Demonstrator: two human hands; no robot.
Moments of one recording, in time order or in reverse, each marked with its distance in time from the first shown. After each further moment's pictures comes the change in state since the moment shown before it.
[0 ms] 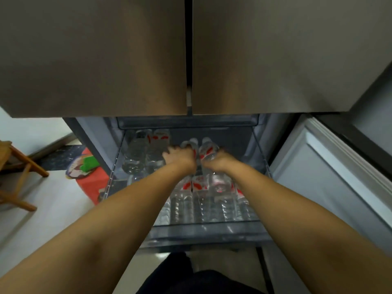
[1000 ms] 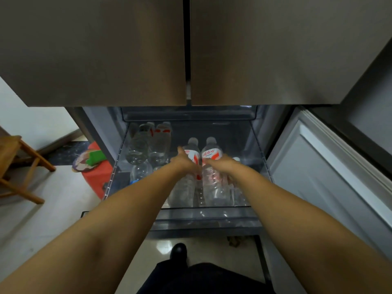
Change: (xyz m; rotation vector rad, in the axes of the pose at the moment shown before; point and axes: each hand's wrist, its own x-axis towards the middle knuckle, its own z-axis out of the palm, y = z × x) left_hand -0.026 -0.012 0.022 -0.695 -0.200 -0.096; right_hand -0.025 0.033 0.016 0.410 -0.052 0.171
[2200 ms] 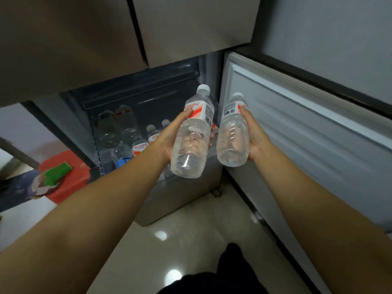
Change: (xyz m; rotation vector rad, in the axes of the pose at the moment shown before) left_hand -0.144 -0.027 -0.019 -0.874 -1.026 0.073; right_hand -0.159 0.098 -0.012 1.370 0.096 -0.169
